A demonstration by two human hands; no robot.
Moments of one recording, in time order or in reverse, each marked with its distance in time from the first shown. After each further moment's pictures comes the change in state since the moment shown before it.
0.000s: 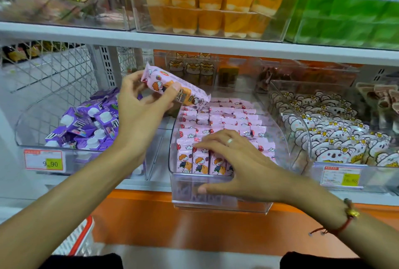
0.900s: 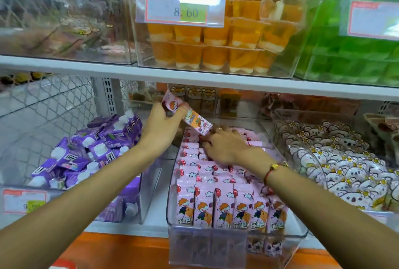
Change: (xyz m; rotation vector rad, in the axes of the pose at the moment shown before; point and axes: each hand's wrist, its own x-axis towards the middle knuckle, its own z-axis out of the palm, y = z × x) left_hand 0.075 -0.039 0.023 0.372 -0.182 -0.174; right_hand 0.128 0.058 -0.006 -0.326 -0.164 0.380
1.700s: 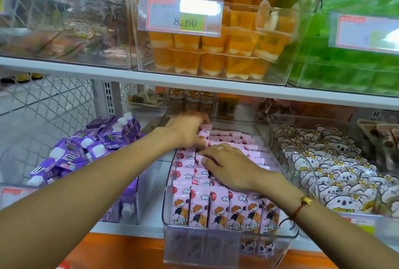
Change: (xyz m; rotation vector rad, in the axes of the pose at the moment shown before) left_hand 0.042 -0.003 0.034 1.075 -0.447 0.423; right_hand -0.052 0.000 -0.001 0.284 -0.022 -0.124
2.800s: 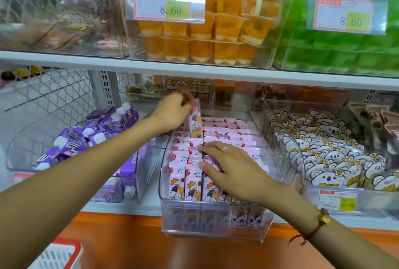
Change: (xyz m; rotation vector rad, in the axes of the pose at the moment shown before) left_hand -0.020 0.003 -0.010 -0.556 0.240 -0.126; right_hand -0.058 -0.008 0.014 0.034 0.119 -0.034
